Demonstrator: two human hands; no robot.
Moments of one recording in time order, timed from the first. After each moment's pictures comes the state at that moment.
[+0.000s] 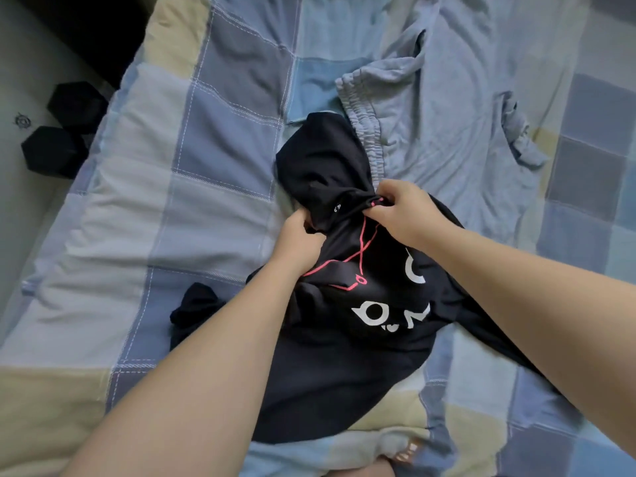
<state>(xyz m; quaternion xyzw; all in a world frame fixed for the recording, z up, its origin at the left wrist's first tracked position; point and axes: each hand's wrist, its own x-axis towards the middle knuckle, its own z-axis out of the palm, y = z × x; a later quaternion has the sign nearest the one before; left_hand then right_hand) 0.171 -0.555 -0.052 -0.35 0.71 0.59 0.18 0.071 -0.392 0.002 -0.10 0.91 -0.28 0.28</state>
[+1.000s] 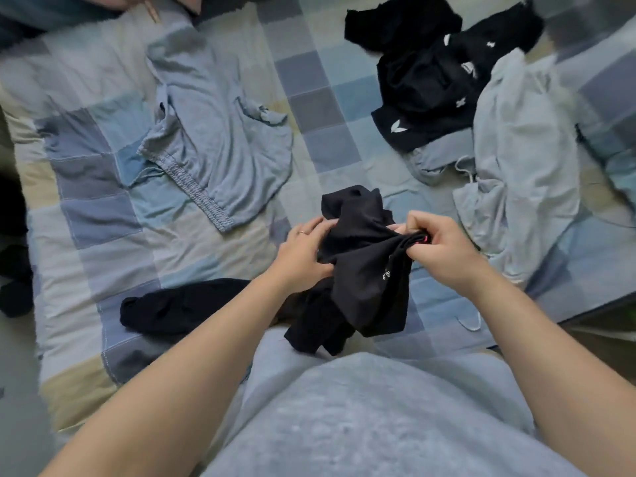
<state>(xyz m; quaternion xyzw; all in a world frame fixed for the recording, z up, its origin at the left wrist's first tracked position) 0.331 -0.255 0.207 0.18 0.87 0.29 0.34 0.401 -0.028 0.295 0.10 0.73 -0.67 0.14</state>
